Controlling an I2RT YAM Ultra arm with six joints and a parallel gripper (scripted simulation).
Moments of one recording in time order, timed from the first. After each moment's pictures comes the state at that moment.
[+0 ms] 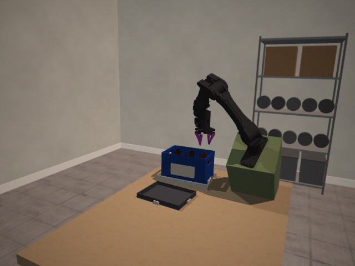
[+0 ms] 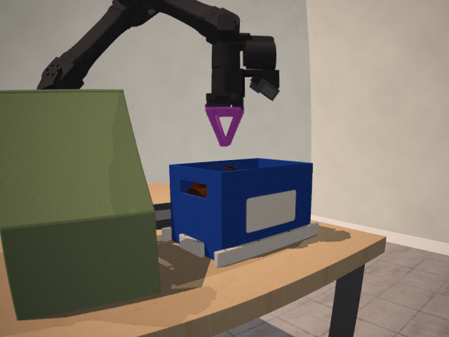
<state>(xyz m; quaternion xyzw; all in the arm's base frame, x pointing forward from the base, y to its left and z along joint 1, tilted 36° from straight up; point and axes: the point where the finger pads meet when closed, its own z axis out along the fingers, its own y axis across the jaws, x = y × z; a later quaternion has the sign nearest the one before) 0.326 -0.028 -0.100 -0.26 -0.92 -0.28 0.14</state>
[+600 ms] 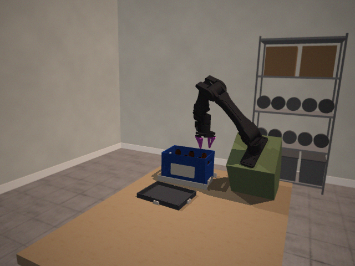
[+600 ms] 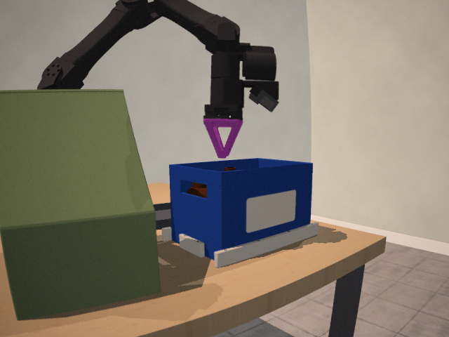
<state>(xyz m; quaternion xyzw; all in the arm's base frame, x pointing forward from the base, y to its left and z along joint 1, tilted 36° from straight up) 0.319 -0.015 -0.118 -0.26 -0.91 -0.28 0.14</state>
